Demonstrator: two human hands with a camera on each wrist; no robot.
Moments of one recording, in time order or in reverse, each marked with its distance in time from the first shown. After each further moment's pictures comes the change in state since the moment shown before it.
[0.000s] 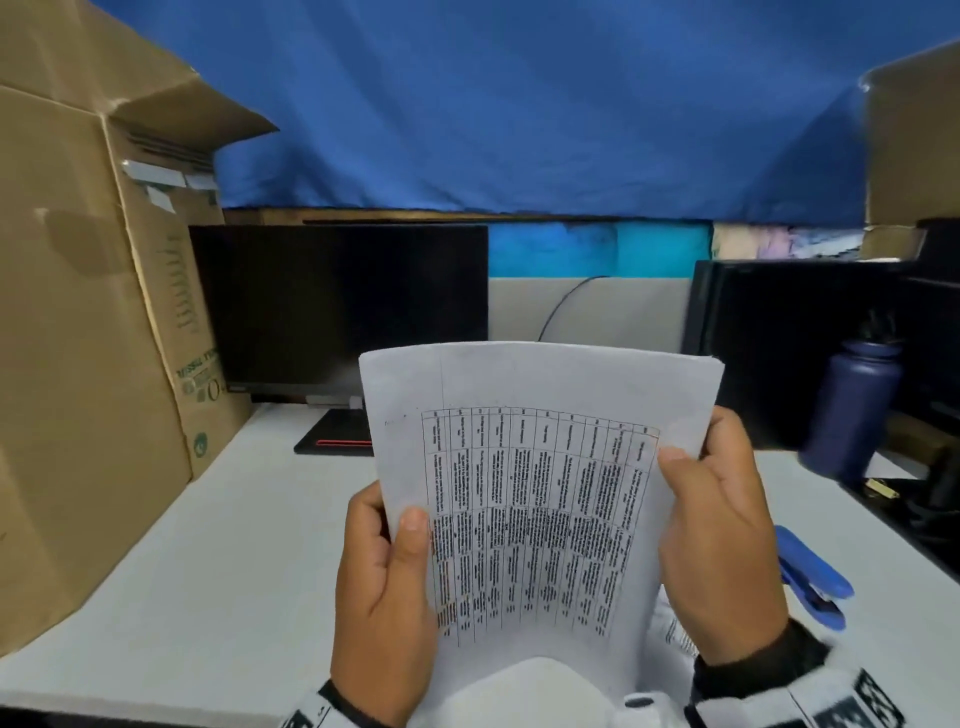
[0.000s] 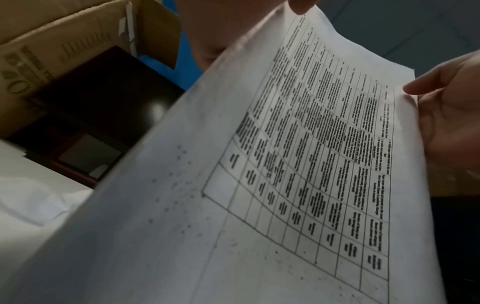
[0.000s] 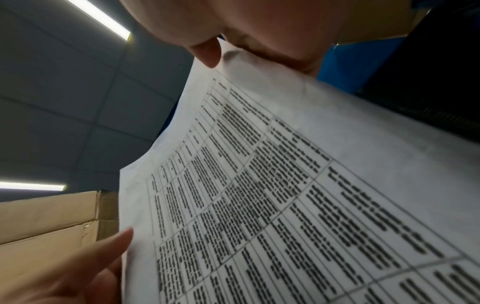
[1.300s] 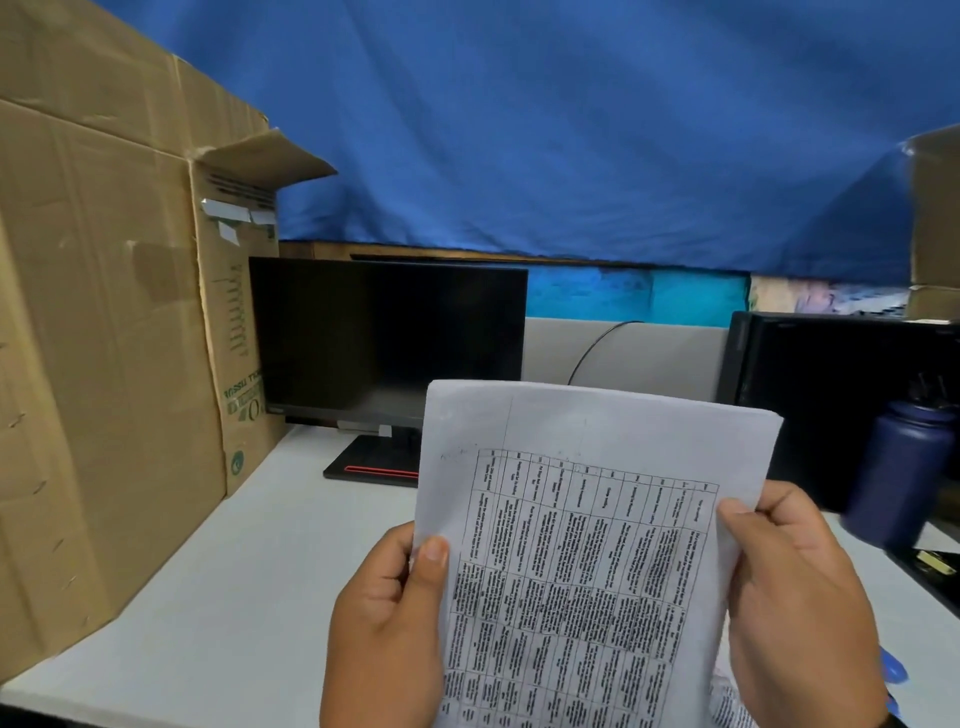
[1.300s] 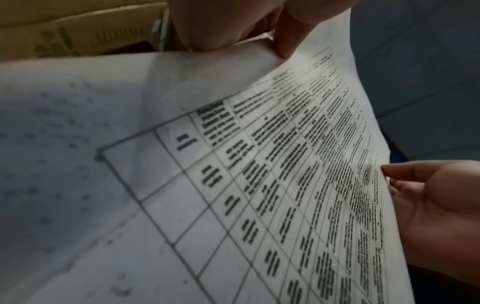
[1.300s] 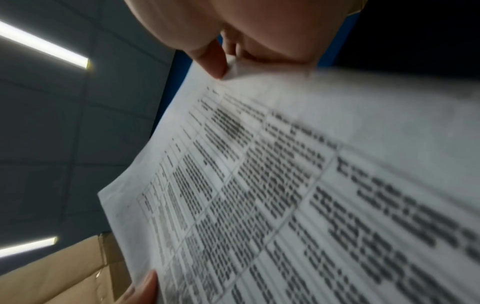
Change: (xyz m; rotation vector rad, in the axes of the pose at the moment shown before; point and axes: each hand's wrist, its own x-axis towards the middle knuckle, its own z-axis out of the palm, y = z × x) left_hand 0.008 0.033 -0.015 0.051 0.067 -0.224; right_hand 0.006 -0.004 -0.010 0.067 0.065 0.228
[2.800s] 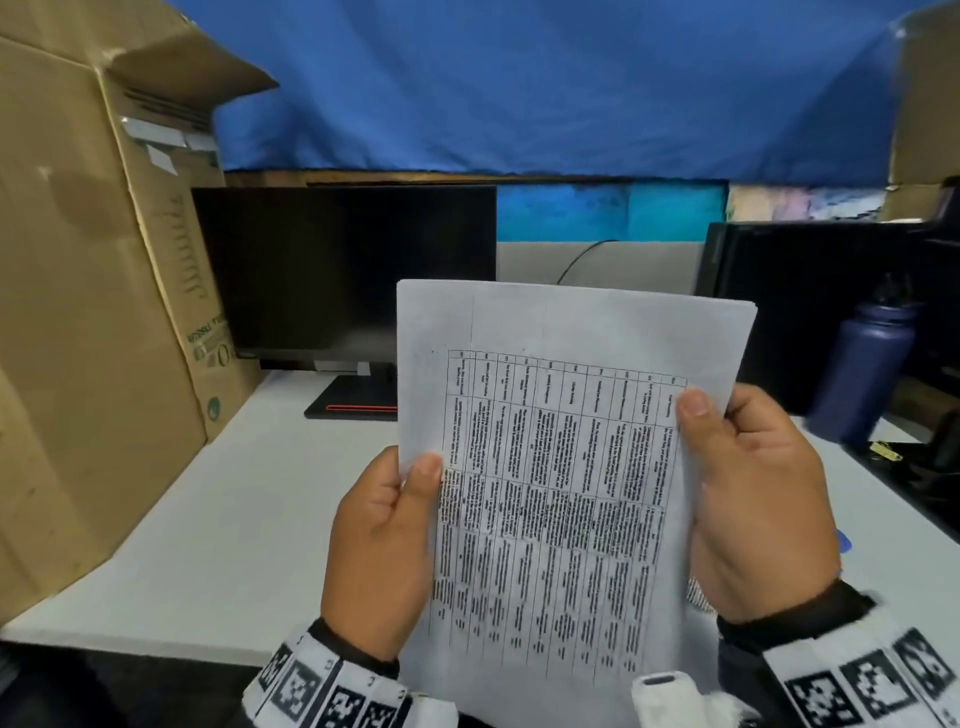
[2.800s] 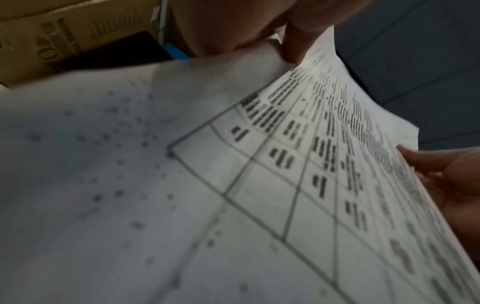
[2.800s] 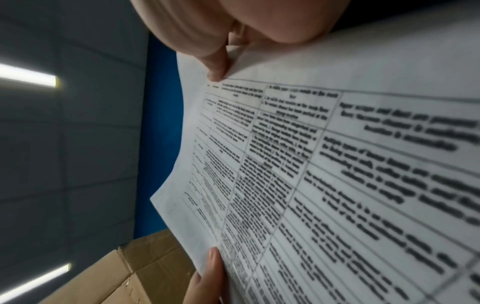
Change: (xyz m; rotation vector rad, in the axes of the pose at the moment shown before) left_hand 0.006 -0.024 0.002 0.169 -0.098 0.122; right_hand -0.005 0.013 -0.001 0.123 0.023 -0.120
